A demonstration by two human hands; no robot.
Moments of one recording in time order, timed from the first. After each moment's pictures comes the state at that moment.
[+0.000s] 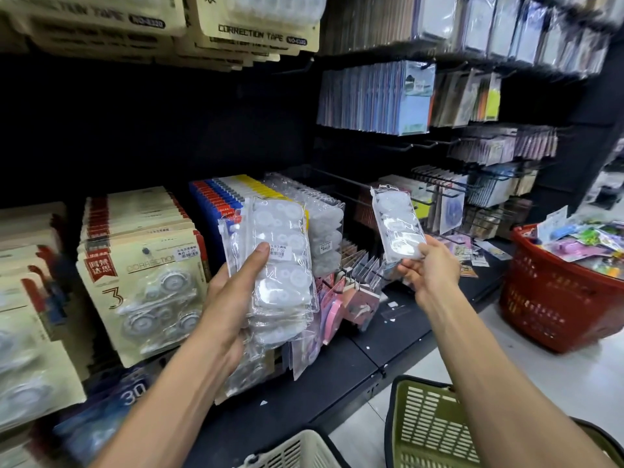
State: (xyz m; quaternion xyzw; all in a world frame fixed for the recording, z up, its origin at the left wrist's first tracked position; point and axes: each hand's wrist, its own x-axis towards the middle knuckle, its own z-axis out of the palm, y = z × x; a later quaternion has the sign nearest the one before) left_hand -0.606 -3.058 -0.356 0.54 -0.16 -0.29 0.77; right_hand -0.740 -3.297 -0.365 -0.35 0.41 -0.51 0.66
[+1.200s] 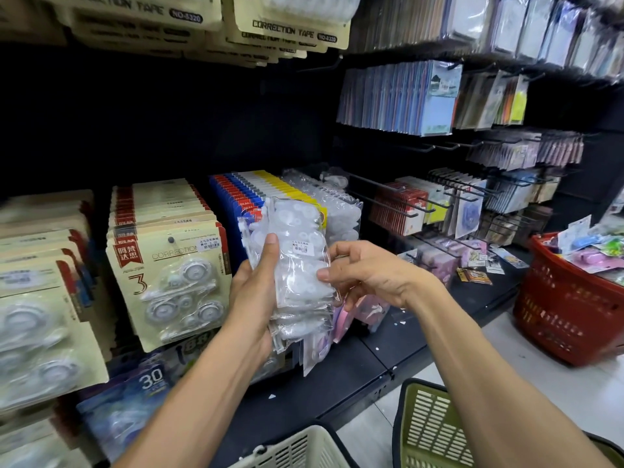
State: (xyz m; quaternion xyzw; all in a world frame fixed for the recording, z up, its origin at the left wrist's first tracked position) left_hand -0.614 -3.068 -0.357 0.52 -0.10 -0.27 0.80; right_hand -0.703 -3.223 -0.332 -0.76 0.14 -0.04 0.63
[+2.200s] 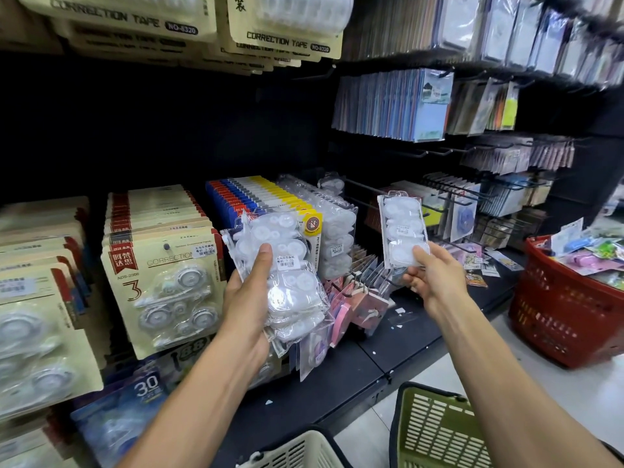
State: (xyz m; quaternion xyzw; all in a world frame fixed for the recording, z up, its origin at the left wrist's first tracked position) left_hand -0.611 -3.068 -0.362 0.51 -0.08 -0.25 0.82; right_hand -0.738 -3.292 -0.369 -0.43 0.37 -0.47 0.68
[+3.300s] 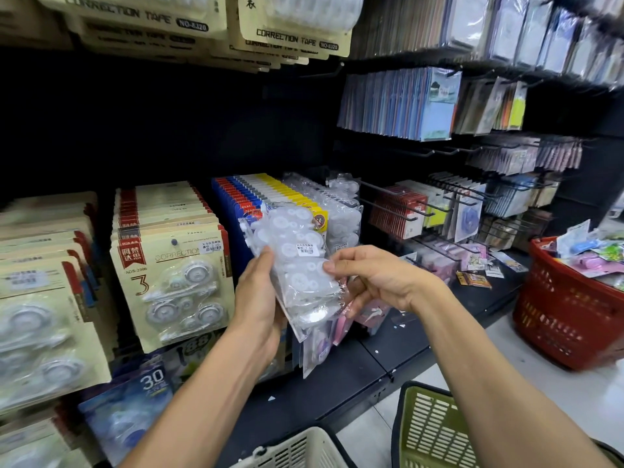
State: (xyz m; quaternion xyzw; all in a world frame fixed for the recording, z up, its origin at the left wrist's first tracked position) left_hand -0.619 -3.070 -0.350 0.49 -0.07 -0.29 0.82; right_hand -0.708 -3.226 -0.331 -0.75 0.17 -0.04 0.64
